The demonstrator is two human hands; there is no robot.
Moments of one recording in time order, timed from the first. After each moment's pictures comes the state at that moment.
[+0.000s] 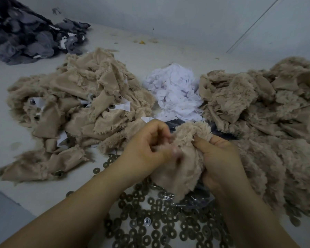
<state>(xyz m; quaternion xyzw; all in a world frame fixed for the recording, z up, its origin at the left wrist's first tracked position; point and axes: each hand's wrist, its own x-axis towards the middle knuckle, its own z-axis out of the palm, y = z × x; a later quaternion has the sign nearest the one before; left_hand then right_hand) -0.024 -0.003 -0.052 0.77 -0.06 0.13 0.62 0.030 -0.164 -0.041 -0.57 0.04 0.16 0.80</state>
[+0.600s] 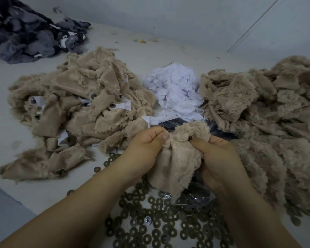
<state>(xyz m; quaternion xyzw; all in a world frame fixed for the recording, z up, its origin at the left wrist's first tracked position) -0.022 -0.011 -0.049 0.68 0.05 0.06 0.72 0.032 -0.163 -0.043 -0.57 0.05 0.18 0.80</state>
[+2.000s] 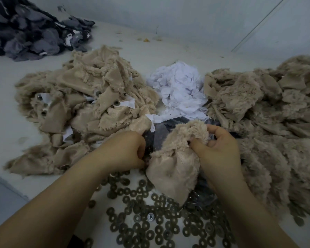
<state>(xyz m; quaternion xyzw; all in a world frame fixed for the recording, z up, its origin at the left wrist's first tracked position) -0.027 0.045 -0.045 0.98 0.03 -0.07 0.17 0.033 -0.163 -0.054 -0.74 -0.05 0.04 0.67</state>
